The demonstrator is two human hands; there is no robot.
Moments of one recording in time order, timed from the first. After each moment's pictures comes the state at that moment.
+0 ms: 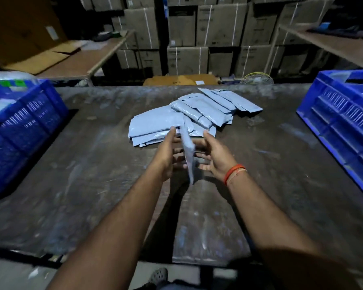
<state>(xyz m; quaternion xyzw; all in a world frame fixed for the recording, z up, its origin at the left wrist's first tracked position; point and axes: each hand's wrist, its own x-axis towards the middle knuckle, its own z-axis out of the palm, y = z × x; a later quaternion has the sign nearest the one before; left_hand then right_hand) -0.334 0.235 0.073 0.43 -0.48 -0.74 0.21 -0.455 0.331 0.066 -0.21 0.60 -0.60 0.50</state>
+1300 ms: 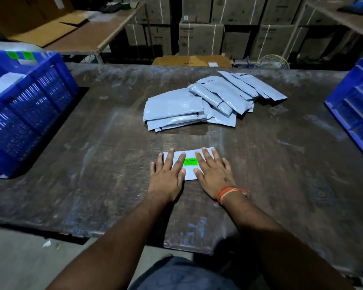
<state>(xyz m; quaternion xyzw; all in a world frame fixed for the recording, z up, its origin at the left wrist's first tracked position) -0.239 0.230 -0.054 0.41 -0.90 -0.09 0.05 -0.405 0.324 -0.049 -0.56 0.82 -0.07 0.05</state>
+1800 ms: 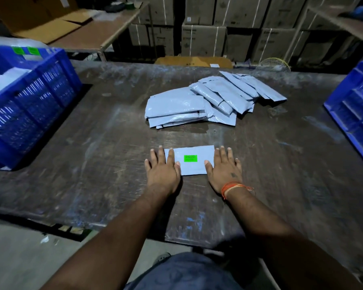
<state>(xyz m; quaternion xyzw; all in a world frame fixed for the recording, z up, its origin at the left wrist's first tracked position) -0.242 0.231 -0.044 0.50 -0.86 -0.11 0.04 -0.416 0.333 -0.042 -0.46 0.88 -0.08 0.07</state>
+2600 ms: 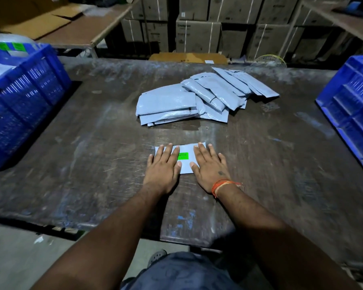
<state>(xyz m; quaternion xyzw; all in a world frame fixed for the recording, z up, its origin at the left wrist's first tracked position) -0.254 0.234 -0.054 0.39 -0.91 -0.08 0.06 -0.417 0.334 -0.049 -0.56 0.83 -0.07 0.06</state>
